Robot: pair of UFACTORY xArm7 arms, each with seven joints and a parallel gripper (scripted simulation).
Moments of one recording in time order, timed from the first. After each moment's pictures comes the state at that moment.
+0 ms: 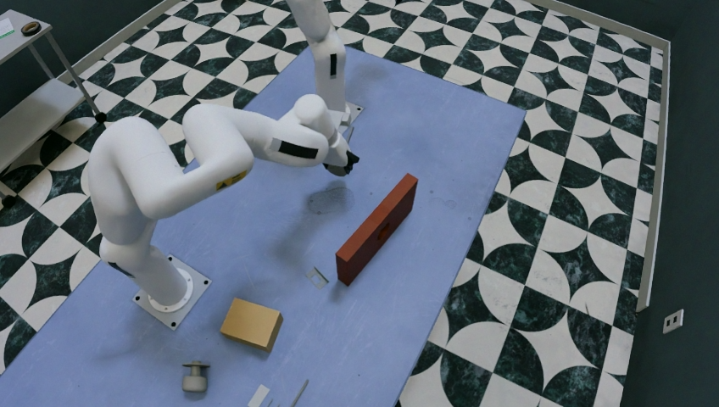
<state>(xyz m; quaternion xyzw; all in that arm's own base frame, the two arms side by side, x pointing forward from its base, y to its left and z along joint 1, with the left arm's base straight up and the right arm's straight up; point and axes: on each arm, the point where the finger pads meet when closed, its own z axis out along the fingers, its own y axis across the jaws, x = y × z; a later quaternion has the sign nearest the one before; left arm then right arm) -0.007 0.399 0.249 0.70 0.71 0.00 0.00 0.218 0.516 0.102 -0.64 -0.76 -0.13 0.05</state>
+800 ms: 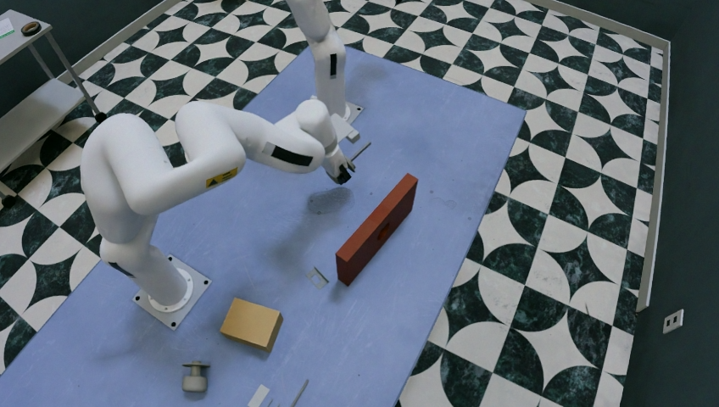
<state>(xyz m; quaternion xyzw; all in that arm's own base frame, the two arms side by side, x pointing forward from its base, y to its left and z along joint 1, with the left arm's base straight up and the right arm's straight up) -0.007 0.399 0.249 0.70 0.71 0.00 0.00 0.224 0.495 0.100 -0.81 -0.57 -0.09 0.07</state>
